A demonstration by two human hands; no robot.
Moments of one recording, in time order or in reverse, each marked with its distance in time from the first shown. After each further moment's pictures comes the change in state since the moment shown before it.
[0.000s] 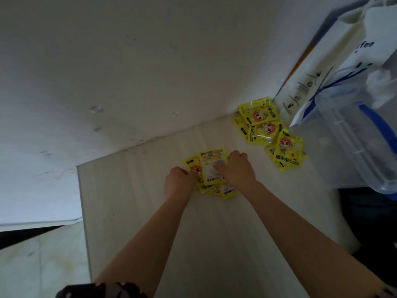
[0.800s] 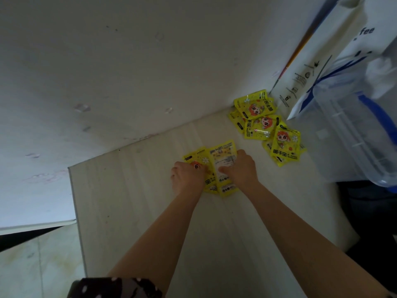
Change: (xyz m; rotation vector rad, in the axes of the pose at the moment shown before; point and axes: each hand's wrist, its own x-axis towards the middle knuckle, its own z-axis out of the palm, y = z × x) left_hand -0.007 0.023 0.033 0.093 0.043 -0.009; right_hand 0.007 0.029 0.006 0.195 0.098 0.028
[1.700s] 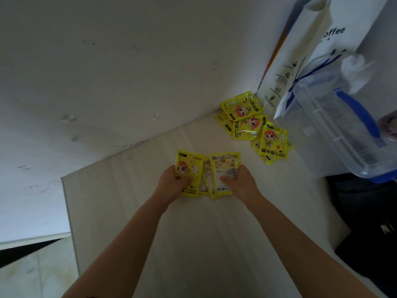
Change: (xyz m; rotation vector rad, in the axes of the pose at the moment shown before) left_hand 0.002 -0.025 -0.034 -0.231 -0.325 0.254; right_hand -0.027 0.033 -0.015 0.230 -0.086 0.115
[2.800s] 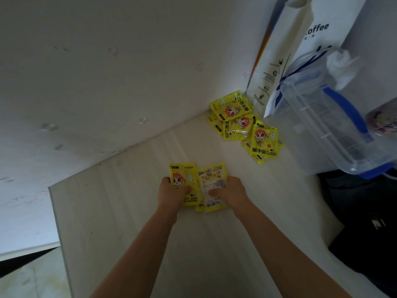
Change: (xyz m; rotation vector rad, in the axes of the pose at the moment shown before) left_hand -0.010 -0.002 0.039 -0.183 0.187 -0.172; right_hand -0.014 0.003 0.004 0.072 -0.071 0.114
